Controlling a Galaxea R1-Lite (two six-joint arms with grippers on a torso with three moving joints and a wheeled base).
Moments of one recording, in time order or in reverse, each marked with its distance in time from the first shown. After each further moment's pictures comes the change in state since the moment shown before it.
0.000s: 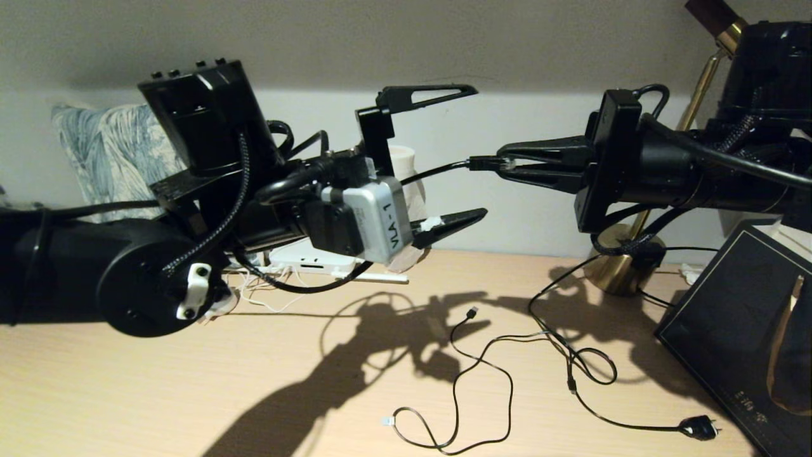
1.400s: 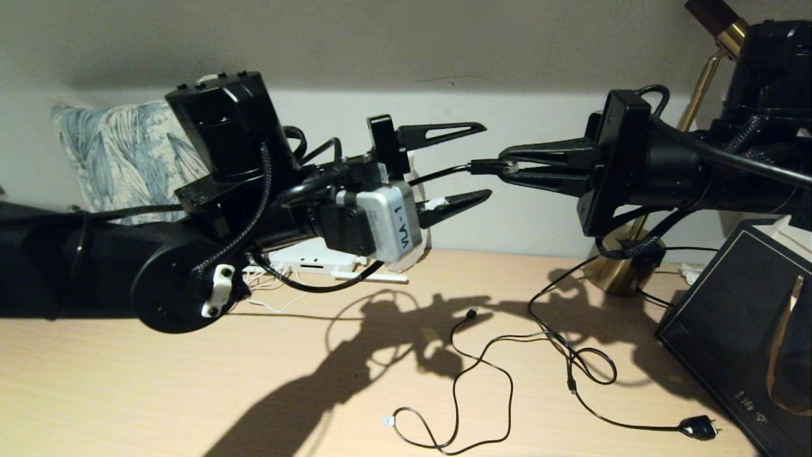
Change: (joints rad) left arm 0.000 0.042 -0.015 -0.031 -0.020 -0.023; right arm 0.005 -0.011 0.004 0.014 0.041 0.000
